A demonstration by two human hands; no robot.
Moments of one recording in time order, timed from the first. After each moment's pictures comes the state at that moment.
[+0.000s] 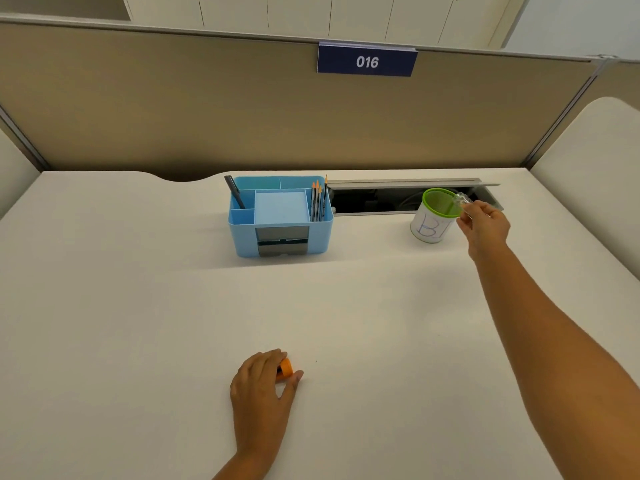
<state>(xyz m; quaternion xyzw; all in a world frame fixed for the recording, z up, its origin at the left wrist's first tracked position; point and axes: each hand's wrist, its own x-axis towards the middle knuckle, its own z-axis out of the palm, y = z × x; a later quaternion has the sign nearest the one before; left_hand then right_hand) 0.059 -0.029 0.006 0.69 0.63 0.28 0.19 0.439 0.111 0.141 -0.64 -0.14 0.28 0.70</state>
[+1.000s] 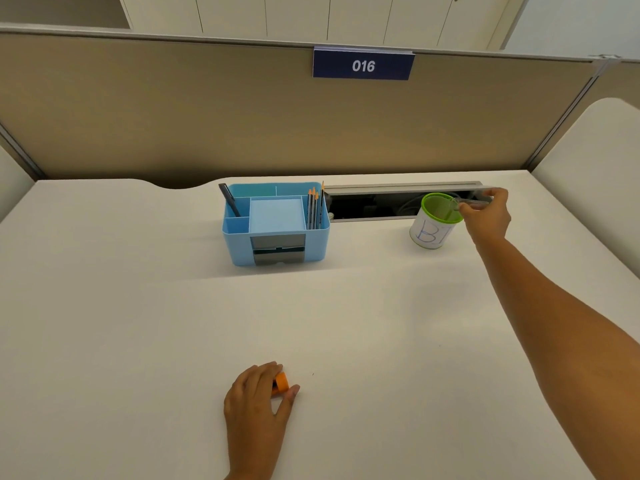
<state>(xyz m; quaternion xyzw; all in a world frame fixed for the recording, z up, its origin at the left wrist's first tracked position) 0.060 -0.022 0.023 0.71 0.64 0.20 0.22 0.454 0.131 0.147 -0.80 -0.30 0.10 0.50</state>
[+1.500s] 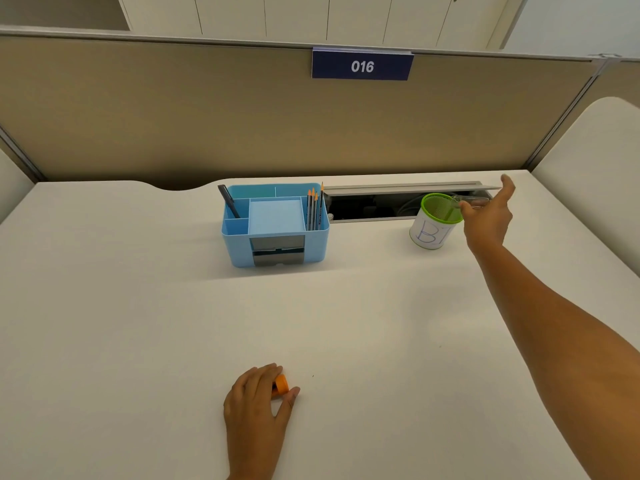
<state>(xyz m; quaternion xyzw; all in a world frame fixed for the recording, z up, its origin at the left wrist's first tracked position) 0.059 -0.021 0.020 0.71 0.64 0.20 0.22 0.451 0.133 0.140 -0.80 -0.31 0.06 0.51</state>
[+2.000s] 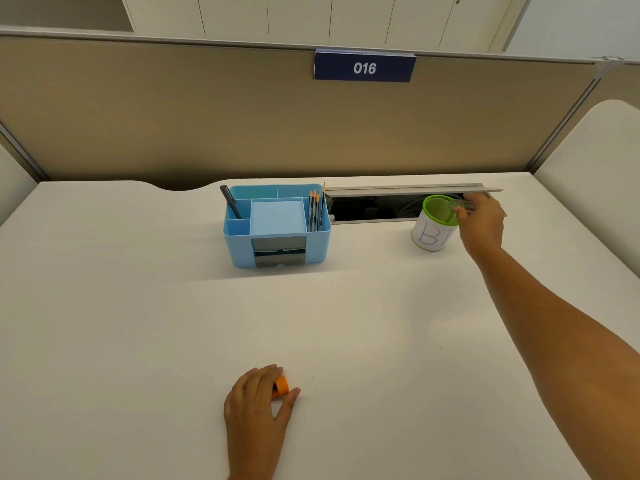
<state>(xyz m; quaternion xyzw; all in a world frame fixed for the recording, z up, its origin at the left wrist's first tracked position) 0.060 -0.021 0.022 0.71 0.64 0.20 0.22 0.454 0.138 0.135 -0.83 -0.41 0.01 0.39</state>
